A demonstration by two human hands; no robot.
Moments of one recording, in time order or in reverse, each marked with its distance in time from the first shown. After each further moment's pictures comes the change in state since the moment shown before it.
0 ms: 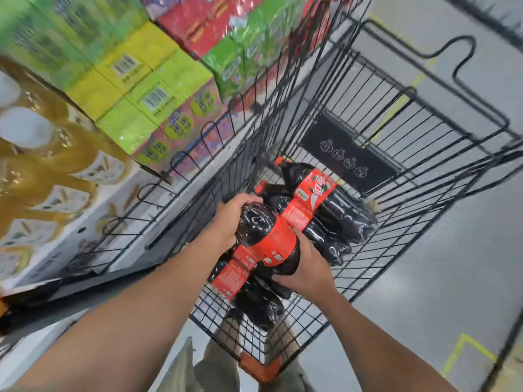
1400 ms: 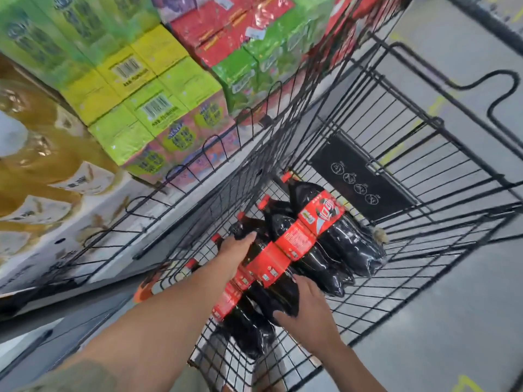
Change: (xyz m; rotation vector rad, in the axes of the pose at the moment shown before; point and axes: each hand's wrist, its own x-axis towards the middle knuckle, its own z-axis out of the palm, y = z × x) left_hand 0.050 -0.055 0.005 0.357 0.237 -0.287; right_hand -0.008 0.019 0.004 -0.059 -0.172 0.036
